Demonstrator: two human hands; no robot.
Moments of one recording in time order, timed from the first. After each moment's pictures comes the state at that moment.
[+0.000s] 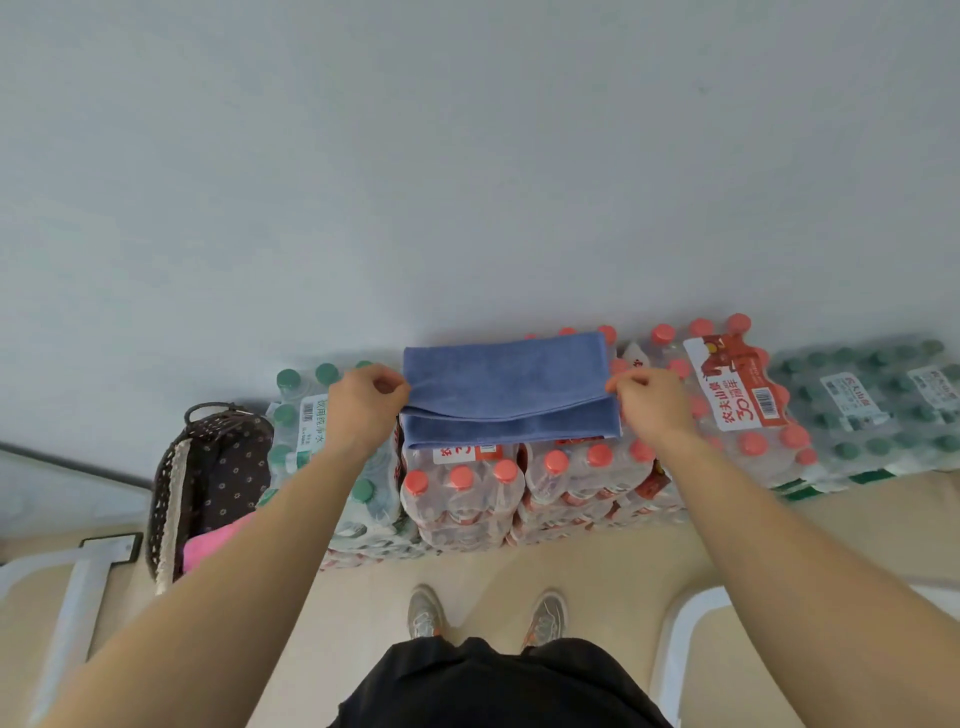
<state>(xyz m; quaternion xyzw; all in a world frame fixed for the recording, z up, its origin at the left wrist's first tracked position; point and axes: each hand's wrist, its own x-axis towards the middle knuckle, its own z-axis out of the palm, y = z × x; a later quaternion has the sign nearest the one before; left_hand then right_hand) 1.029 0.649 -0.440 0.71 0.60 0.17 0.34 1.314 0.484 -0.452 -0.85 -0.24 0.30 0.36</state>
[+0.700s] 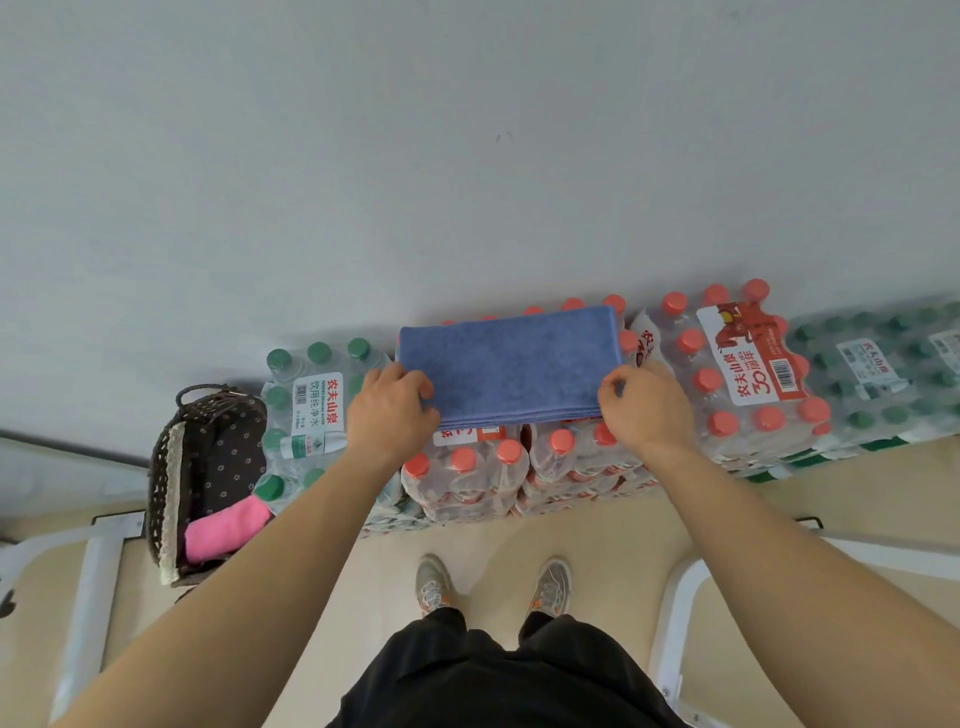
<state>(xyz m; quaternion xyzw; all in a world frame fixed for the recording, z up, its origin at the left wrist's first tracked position) 1.038 0.630 -0.484 0.86 0.50 0.01 0.12 1.295 0.476 -0.486 -0.90 -0.37 0.16 0.14</state>
